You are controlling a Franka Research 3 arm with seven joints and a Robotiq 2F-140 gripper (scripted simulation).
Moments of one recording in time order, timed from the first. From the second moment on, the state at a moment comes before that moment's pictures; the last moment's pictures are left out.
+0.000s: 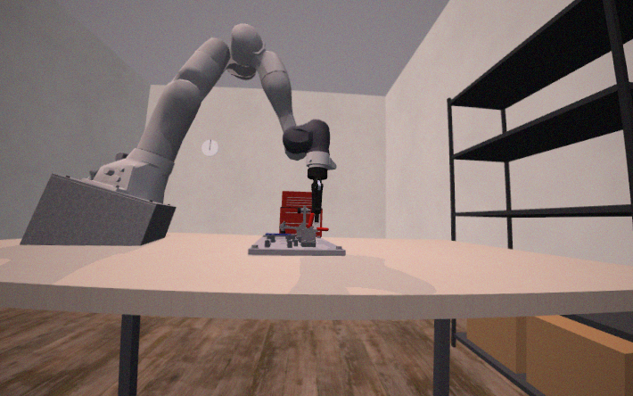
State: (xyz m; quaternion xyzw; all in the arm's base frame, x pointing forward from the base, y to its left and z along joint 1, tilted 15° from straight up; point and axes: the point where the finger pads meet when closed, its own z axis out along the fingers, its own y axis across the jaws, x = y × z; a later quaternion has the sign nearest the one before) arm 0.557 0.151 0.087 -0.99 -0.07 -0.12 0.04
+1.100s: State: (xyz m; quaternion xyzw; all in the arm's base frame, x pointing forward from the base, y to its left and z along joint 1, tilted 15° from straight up) arm 0.565 0.152 0.079 -0.99 -0.07 -0.12 0.04
